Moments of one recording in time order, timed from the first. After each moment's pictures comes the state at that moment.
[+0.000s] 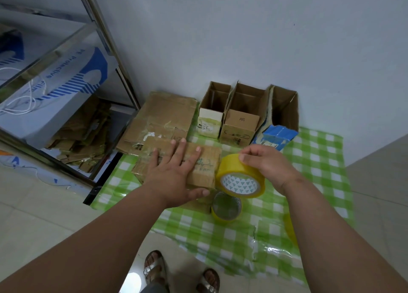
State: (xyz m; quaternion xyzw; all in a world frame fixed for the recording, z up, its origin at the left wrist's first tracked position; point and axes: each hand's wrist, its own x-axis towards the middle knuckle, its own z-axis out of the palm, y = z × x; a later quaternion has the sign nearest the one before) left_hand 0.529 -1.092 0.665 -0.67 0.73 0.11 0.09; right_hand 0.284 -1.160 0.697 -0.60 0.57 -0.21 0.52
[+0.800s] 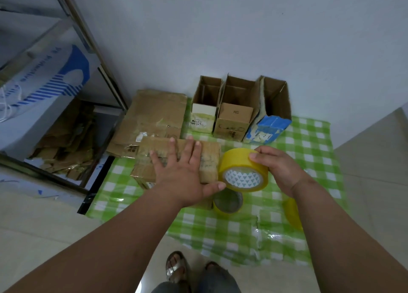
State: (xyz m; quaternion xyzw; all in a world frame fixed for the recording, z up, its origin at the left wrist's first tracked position) left_hand 0.509 -1.103 0.655 -0.69 0.71 0.14 0.08; right_hand 0.271 -1.136 0.686 -0.47 0.56 -0.30 0.61
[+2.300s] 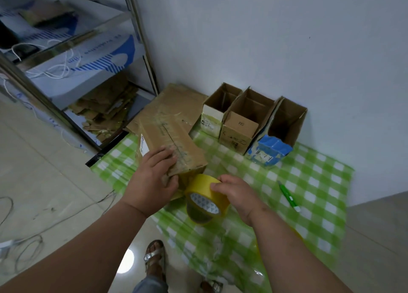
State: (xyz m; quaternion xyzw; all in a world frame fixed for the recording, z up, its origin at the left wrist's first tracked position) left_hand 0.461 -1.035 0.672 -0.73 0.62 0.03 -0.28; right_hand 0.262 -1.133 0.662 -0.57 0.48 -0.10 0.66
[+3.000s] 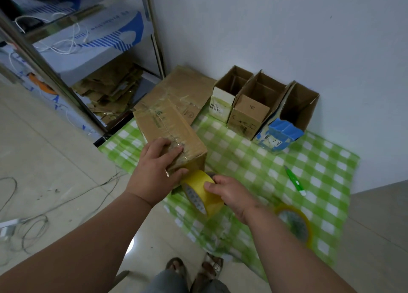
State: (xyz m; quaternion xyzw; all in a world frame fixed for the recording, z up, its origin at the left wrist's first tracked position) left_hand 0.468 -1.000 0.657 -0.77 0.58 0.07 -0.26; right_hand 0.279 -1.086 0.647 -0.59 0.46 -0.02 0.67
